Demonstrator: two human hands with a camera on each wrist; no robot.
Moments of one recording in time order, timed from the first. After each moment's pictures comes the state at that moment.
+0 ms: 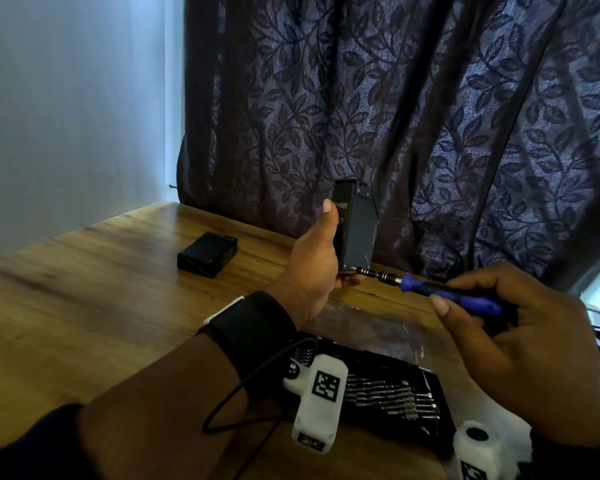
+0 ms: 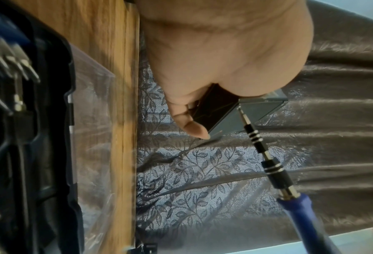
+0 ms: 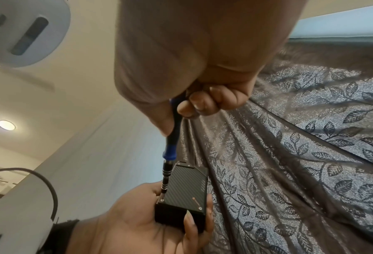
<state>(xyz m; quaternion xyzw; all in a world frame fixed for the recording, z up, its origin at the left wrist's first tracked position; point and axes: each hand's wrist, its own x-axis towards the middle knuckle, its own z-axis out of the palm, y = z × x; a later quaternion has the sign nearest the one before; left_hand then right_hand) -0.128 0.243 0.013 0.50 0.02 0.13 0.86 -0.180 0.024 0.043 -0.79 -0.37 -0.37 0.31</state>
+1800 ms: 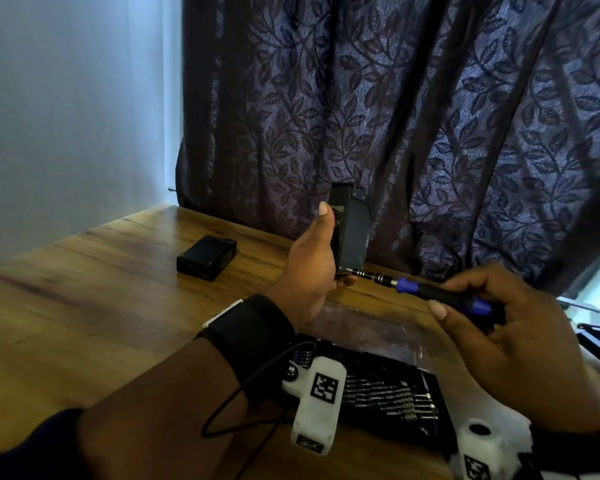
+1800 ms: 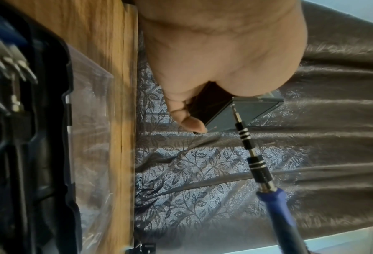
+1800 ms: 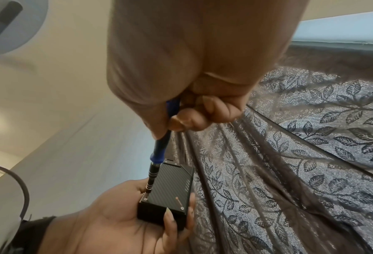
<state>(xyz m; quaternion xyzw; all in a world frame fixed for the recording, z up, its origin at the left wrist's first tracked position) -0.129 0.244 0.013 0.51 0.03 0.14 0.85 -0.167 0.017 0.039 -0.81 -0.38 -0.33 0.31</state>
